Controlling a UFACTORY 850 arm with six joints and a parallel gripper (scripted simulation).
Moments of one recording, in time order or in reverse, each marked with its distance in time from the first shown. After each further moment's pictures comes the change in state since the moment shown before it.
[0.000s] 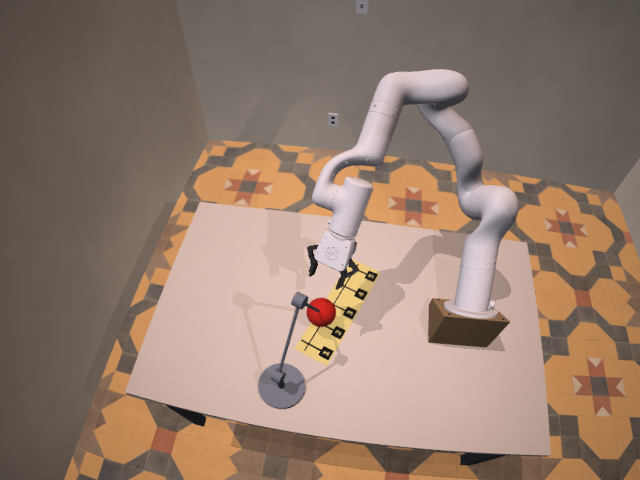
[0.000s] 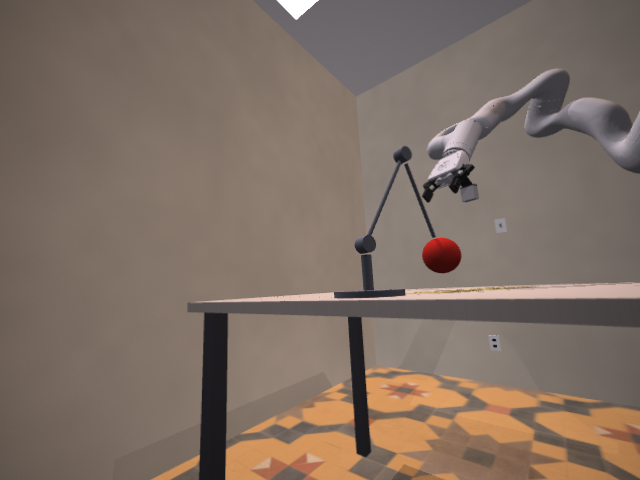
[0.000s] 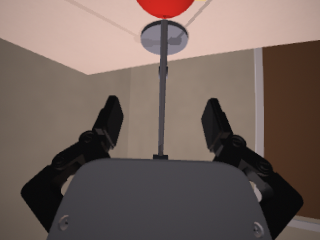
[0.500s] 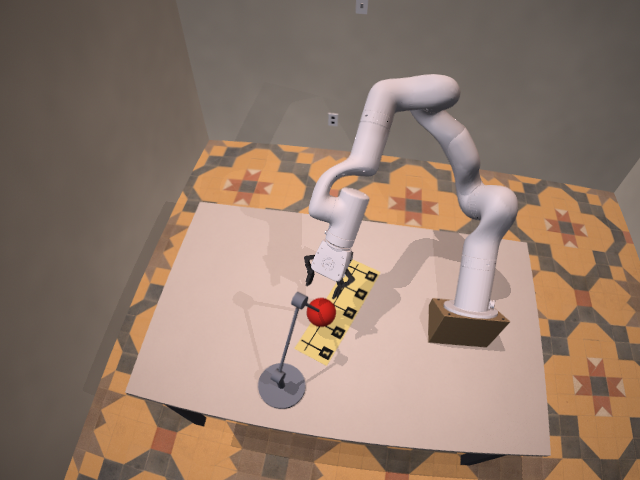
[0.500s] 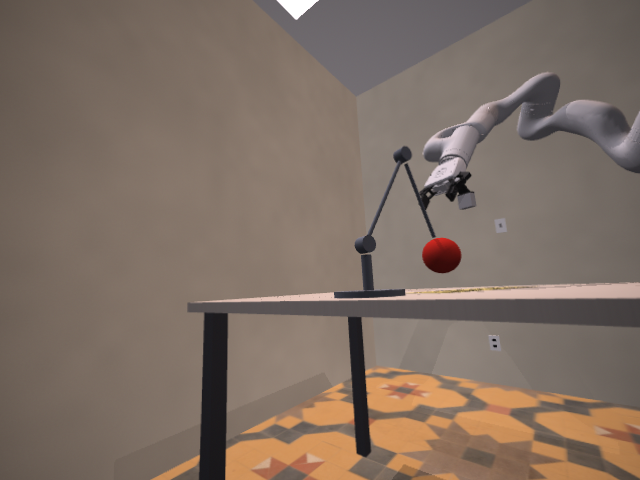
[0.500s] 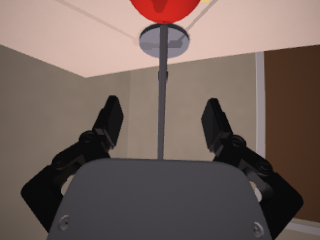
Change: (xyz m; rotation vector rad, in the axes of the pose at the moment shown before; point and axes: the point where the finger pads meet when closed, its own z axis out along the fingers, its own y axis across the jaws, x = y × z) arm 0.000 0.000 0.034 0.000 -0.002 0.000
